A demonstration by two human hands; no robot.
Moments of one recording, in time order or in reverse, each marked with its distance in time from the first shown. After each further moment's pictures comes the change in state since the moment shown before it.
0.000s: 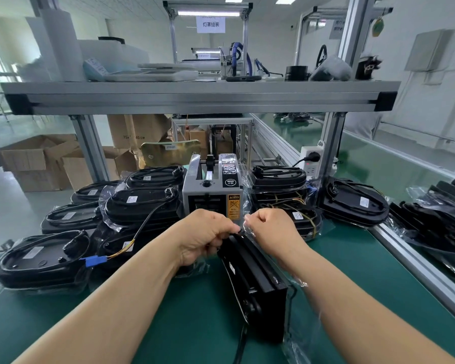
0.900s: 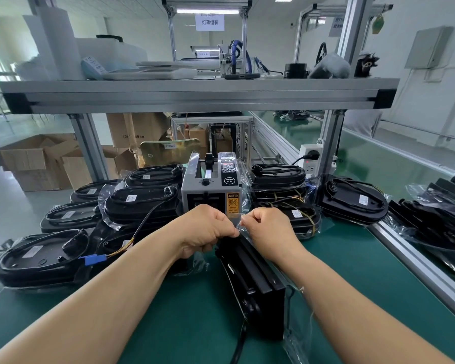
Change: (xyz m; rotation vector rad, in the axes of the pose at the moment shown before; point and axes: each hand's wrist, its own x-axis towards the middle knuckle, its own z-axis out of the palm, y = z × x) left_hand 0.010 0.001 -0.002 0.227 0.005 0.048; right_hand -0.003 -0.001 0.004 -0.138 0.010 -0.073
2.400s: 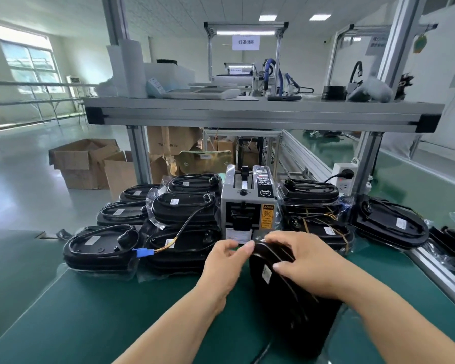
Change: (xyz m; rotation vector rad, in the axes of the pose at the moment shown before) left_hand -0.042 -0.060 0.029 -0.404 0.437 -0.062; right_hand -0.049 -0.030 -0.034 -0.189 -0.357 -0.313
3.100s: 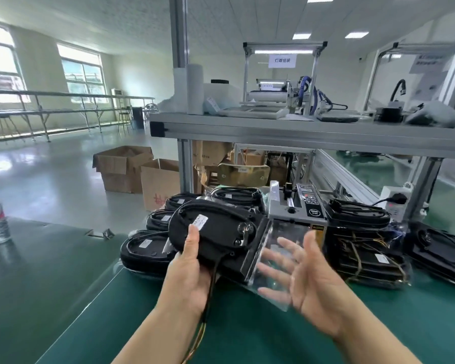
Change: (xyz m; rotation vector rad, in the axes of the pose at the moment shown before) left_hand -0.035 0.038 -0.121 -0.926 0.130 -0.026; right_hand 0.028 -0.054 0.067 1.442 -0.141 0.193
